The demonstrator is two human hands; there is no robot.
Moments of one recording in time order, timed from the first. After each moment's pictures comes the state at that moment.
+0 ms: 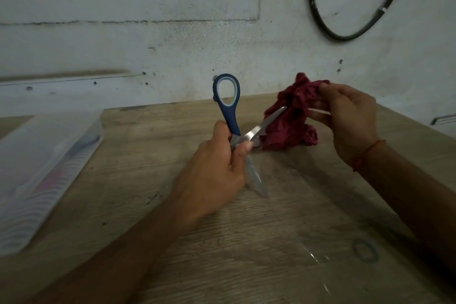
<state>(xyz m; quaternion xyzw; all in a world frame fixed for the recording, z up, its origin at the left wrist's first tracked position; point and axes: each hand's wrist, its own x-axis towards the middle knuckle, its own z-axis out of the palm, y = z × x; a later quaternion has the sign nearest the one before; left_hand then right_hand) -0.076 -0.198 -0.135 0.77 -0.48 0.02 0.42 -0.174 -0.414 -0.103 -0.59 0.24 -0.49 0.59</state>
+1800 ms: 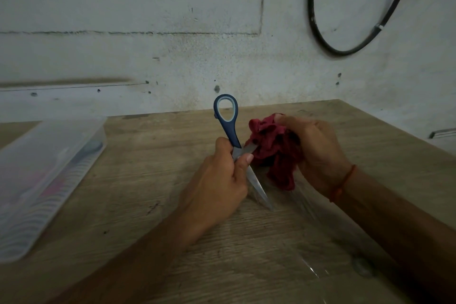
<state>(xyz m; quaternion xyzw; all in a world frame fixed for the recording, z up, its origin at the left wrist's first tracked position) -0.077 -0.204 -0.143 0.76 -0.47 0.01 0.45 -0.162 -0.354 -0.106 -0.62 0.19 -0.38 0.66</state>
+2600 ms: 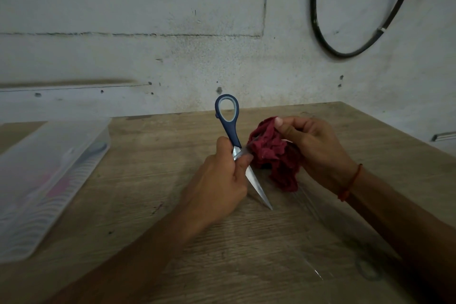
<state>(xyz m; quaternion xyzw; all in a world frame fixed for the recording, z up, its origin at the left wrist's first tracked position) -0.071 -0.203 -0.139 0.78 -0.46 -0.01 0.43 -0.160 -0.369 -0.111 -0.72 0.09 -0.33 0.61</state>
